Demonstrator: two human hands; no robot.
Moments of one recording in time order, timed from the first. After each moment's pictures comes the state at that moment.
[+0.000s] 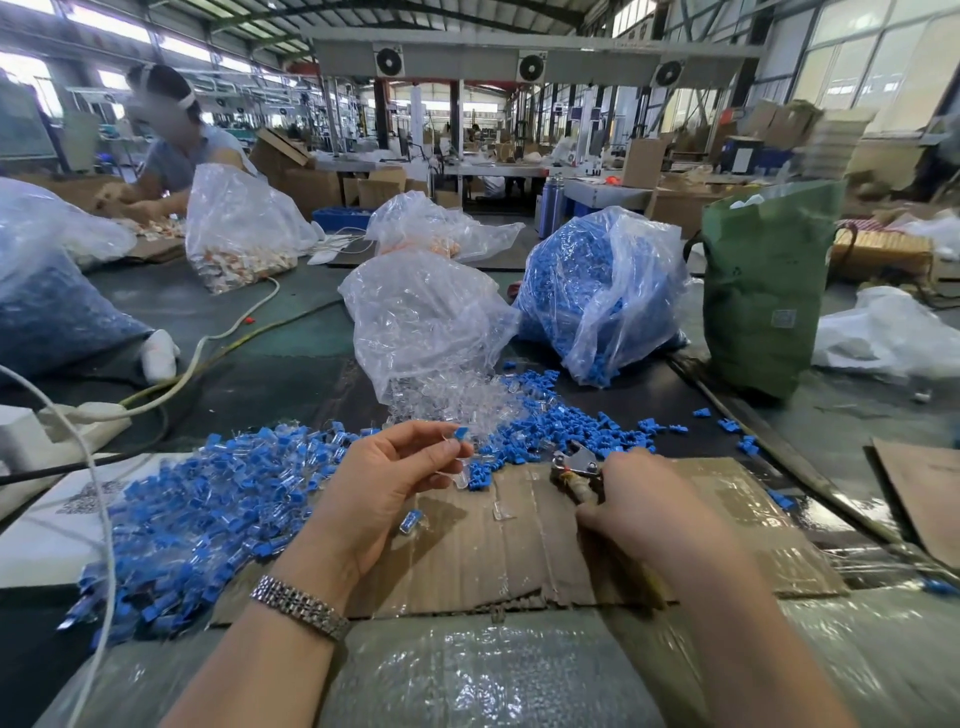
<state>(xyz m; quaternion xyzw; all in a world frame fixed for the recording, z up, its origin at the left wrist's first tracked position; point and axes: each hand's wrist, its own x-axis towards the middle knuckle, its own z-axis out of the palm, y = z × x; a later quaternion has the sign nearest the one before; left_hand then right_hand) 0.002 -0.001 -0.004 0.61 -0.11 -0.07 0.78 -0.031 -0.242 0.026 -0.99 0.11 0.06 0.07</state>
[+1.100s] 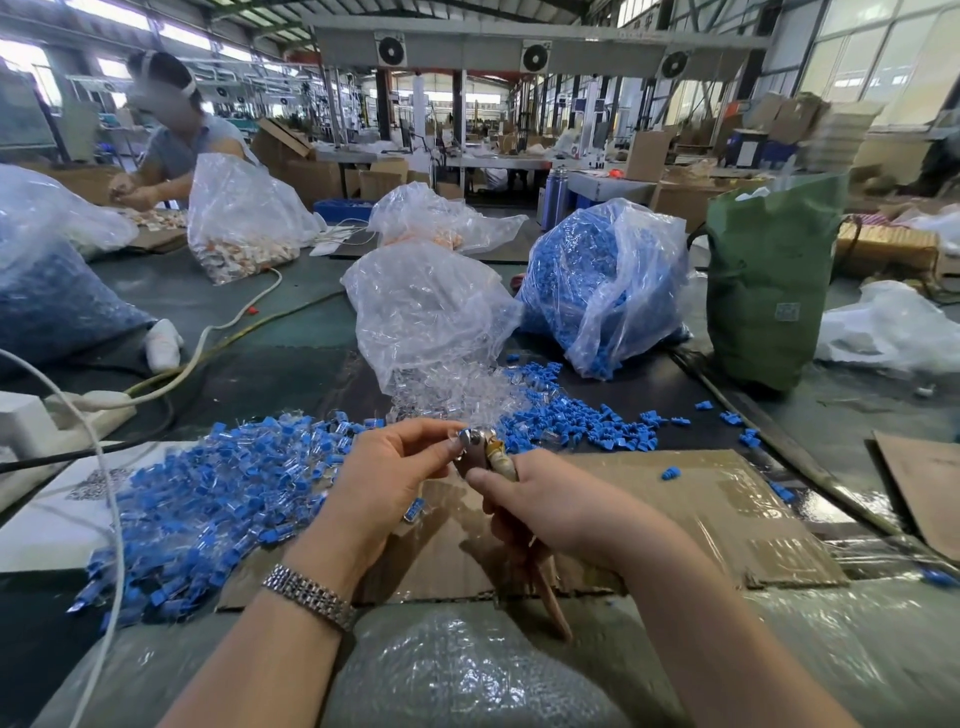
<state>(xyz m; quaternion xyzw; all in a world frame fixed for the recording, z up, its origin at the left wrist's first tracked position) -0.002 -0.004 -0.004 0.71 -0.09 -0.02 0.70 -0.043 -0.179 0.038 -0.88 -0.04 0.17 0.44</state>
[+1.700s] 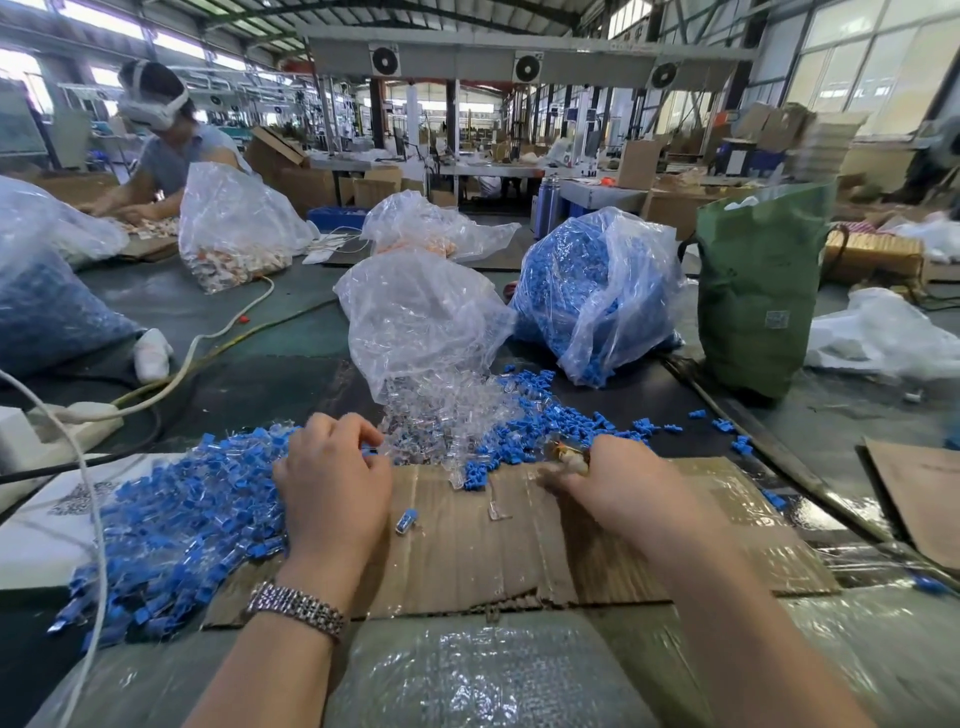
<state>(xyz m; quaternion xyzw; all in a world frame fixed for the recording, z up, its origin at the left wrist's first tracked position) 0.001 0.006 -0.010 0.91 0.06 0.29 0.28 -0.022 -0.232 0.035 -0.98 0.12 0.04 0.14</state>
